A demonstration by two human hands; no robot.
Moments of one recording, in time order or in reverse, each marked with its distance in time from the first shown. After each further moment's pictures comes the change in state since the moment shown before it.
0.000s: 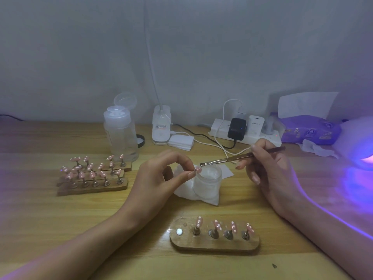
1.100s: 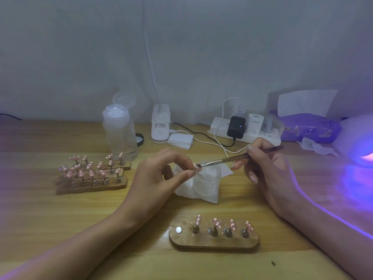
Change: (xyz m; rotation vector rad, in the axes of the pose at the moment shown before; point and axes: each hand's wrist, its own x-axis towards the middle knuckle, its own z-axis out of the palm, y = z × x) left_hand -0.001 0.004 0.001 -0.017 0.006 0.005; right_hand -0.004 -0.001 0.004 -0.055 0.004 -0.016
